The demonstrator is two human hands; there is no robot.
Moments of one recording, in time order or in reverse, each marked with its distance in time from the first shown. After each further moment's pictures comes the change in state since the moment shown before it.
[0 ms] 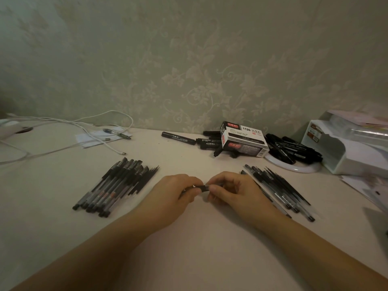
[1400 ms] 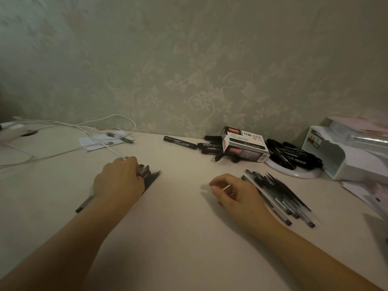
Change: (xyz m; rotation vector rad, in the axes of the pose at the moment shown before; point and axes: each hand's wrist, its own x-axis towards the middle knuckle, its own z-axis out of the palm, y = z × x) left_hand -0.009 -0.043 -0.053 0.502 0.250 -0.663; right_hand 0.000 -0.002 0.009 -0.333 0.223 -0.025
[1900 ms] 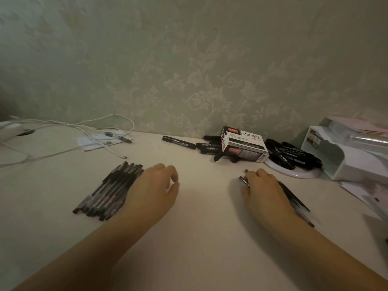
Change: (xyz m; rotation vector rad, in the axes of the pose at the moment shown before) left_hand -0.021 0.037 0.024 -0.305 0.095 0.424; right_hand 0.008 0.007 -0.036 -0.887 0.033 0.171
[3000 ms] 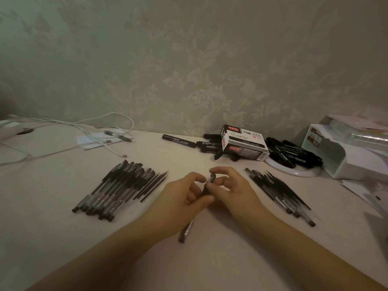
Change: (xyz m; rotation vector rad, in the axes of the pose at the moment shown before) left_hand -0.012 0.031 0.019 -0.567 -0.266 -0.037; right_hand -0.010 -0.044 0.016 1.267 -0.194 0.037
